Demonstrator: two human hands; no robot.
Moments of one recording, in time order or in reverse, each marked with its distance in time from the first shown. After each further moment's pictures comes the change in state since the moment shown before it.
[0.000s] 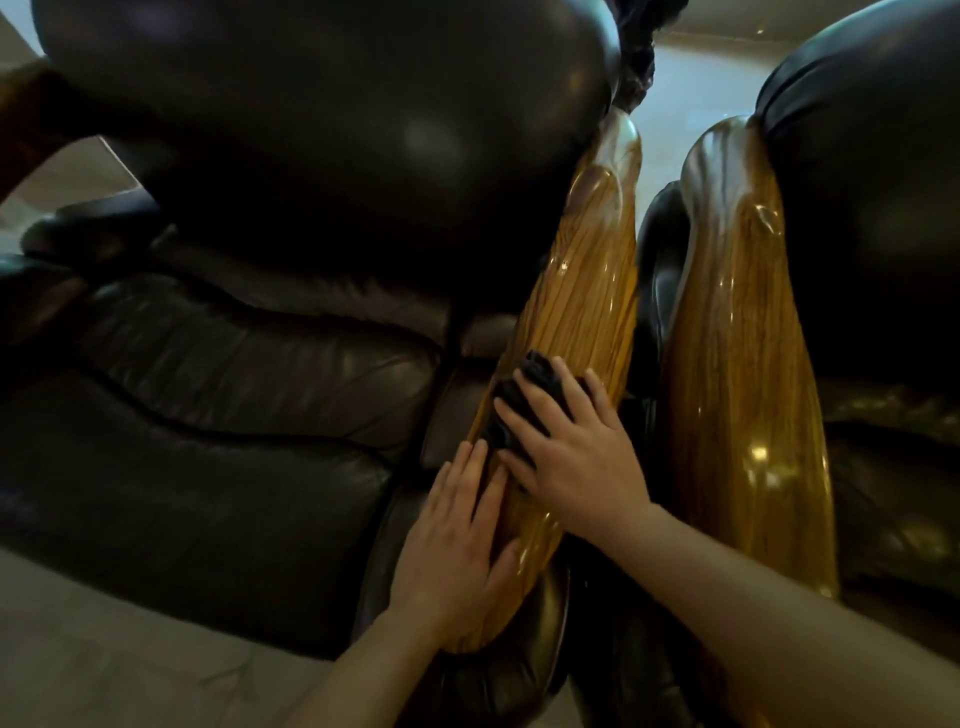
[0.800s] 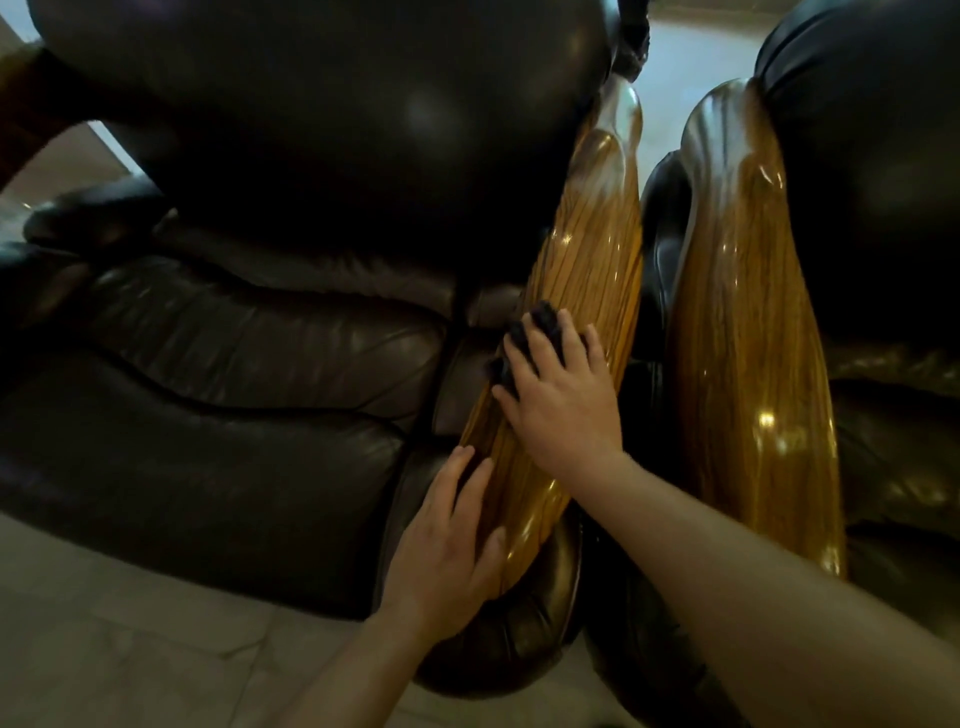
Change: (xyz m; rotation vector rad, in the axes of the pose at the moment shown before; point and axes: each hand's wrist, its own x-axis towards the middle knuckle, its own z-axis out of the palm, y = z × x) left_hand -0.051 -0.009 -0.008 -0.307 0.056 -0.067; right_hand 0.017 -0.037 -0.007 -0.003 0.029 0.246
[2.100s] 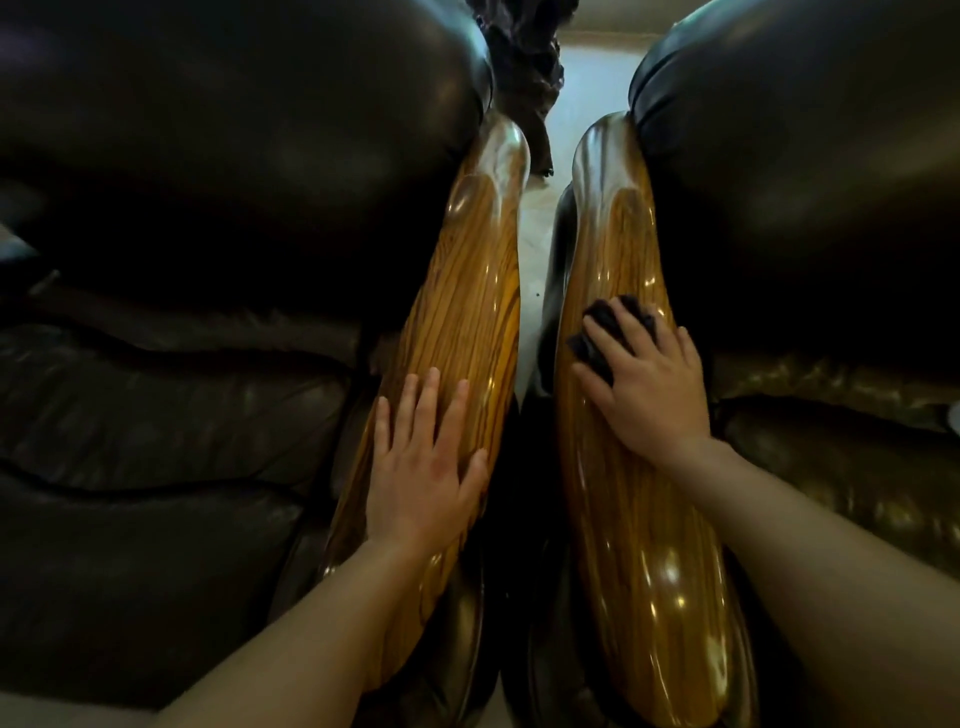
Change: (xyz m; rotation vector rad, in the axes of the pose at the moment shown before) left_hand 0.154 0.071 0.032 0.367 0.097 0.052; right_hand -0.008 0.218 -0.005 0.104 -0.030 0.280
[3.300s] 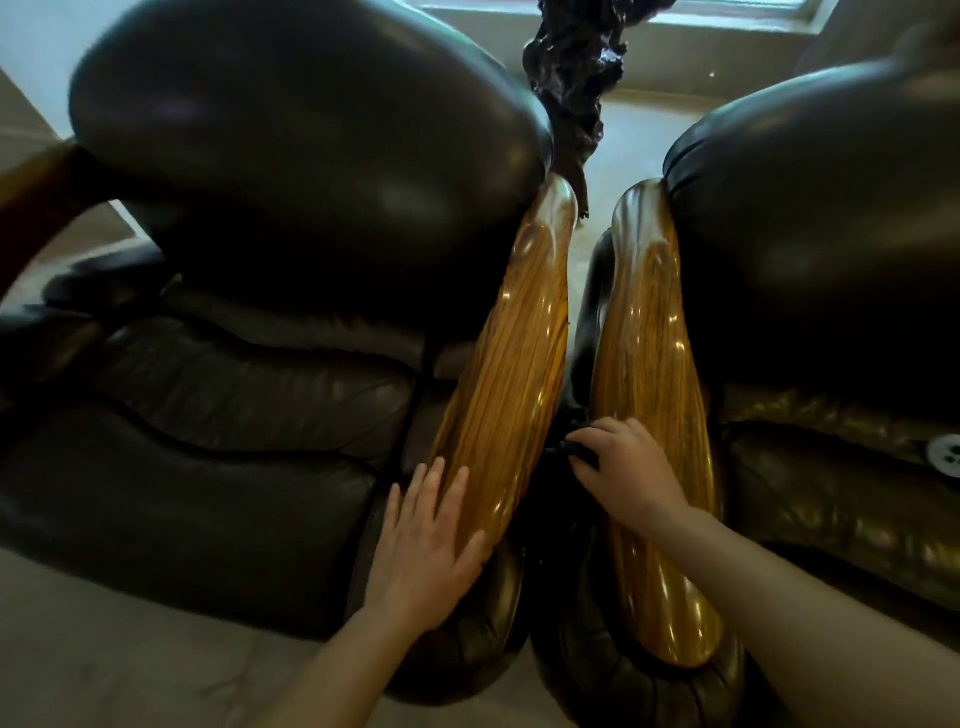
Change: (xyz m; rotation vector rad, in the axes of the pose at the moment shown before) left_hand -0.130 -0.028 -0.079 -0.113 -0.310 -0.112; right_hand -0.094 -0.090 -0.056 0.240 -0.082 -0.120
